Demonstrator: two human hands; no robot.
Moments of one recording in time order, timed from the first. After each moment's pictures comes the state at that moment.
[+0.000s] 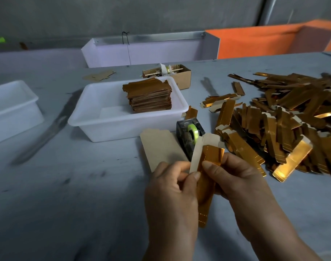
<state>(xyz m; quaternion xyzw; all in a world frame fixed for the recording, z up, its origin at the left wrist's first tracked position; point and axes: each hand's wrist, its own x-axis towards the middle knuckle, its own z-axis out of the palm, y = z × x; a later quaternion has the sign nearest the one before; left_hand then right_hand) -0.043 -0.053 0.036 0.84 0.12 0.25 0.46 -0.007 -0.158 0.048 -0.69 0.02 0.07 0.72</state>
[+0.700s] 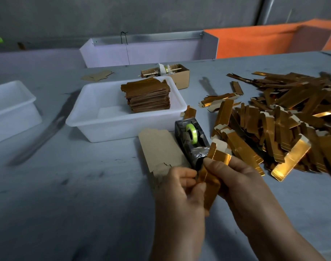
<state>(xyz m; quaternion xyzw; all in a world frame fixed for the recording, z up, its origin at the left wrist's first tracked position) -0.044 -0.064 0.037 0.77 0.18 0.05 0.61 -0.003 -0.164 0.046 -0.66 0.06 0.11 0.74</state>
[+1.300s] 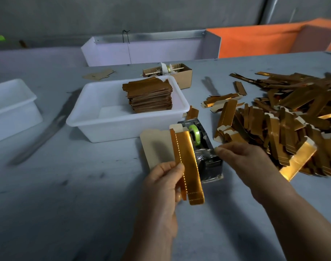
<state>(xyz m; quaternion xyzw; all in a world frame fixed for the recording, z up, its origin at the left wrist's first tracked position) -0.019 -0.035 0.026 0.55 0.27 0.04 0.79 0.052 -0.185 0.036 -0.85 0.01 0.06 0.52</state>
